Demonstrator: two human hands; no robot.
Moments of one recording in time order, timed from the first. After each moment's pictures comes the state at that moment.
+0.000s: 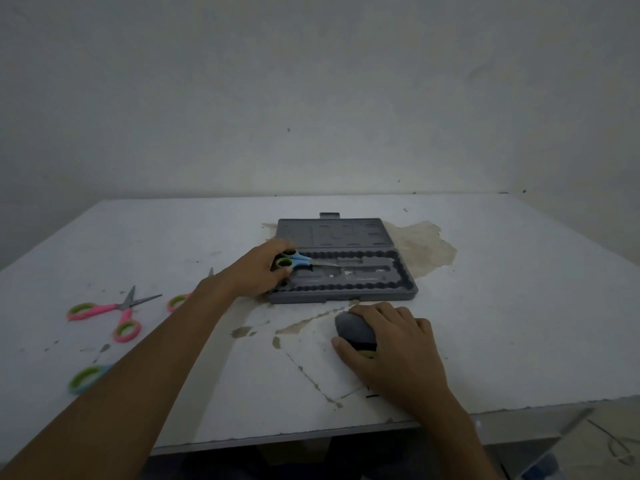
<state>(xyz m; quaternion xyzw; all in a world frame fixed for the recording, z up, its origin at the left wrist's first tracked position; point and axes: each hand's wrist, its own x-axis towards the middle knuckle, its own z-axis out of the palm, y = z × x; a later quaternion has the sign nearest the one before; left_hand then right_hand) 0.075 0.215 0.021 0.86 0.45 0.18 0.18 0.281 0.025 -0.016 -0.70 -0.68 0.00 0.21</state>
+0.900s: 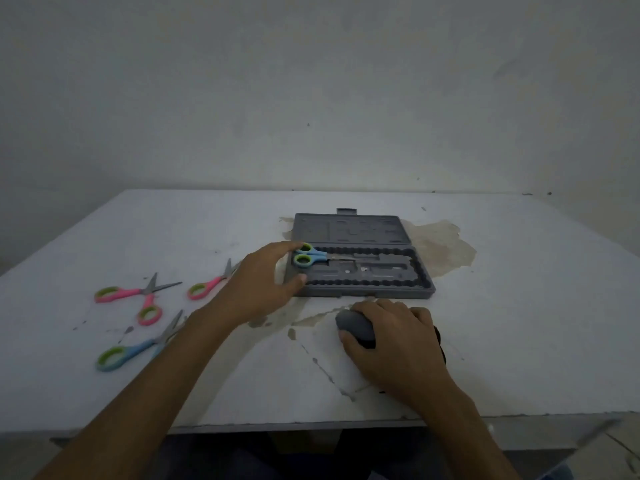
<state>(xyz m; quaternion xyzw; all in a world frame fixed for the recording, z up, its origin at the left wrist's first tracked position) 0.063 0.128 0.044 0.79 0.52 0.27 0.17 0.262 0.028 0.002 -0.67 -0.72 0.01 0.20</state>
